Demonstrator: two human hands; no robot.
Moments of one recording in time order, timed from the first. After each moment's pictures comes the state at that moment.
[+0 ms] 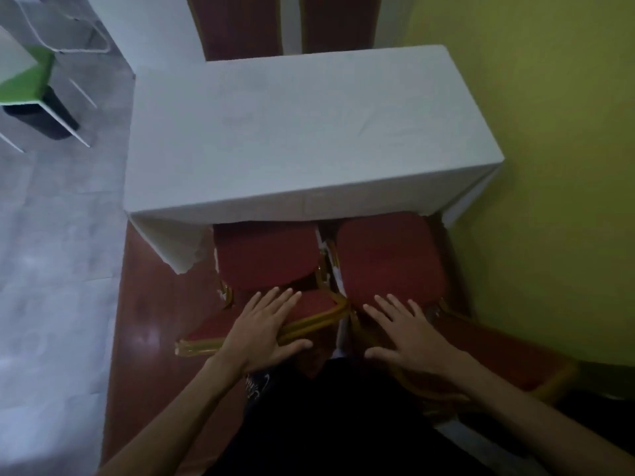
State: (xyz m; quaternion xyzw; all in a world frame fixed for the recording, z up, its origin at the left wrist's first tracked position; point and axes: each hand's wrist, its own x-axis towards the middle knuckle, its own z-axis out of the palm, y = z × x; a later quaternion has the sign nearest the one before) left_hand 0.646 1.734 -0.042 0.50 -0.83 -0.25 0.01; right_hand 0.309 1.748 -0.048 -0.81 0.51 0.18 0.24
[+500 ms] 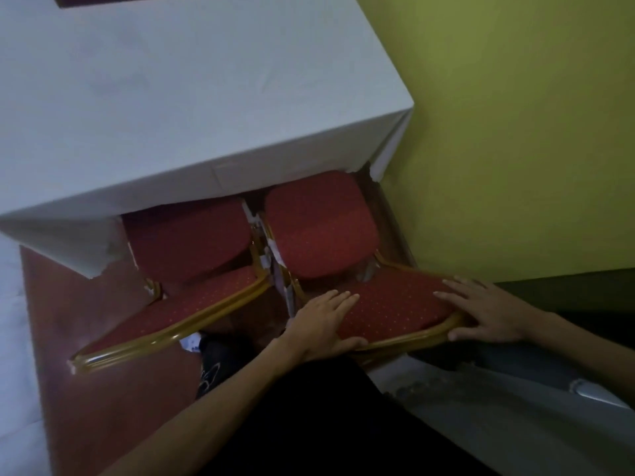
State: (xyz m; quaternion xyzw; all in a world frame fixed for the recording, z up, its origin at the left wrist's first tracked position) left_hand 0.420 1.769 -0.067 0.31 -0.87 -0.37 -0.04; right_hand 0.047 1.832 -0.002 -0.72 0.53 0.36 0.26
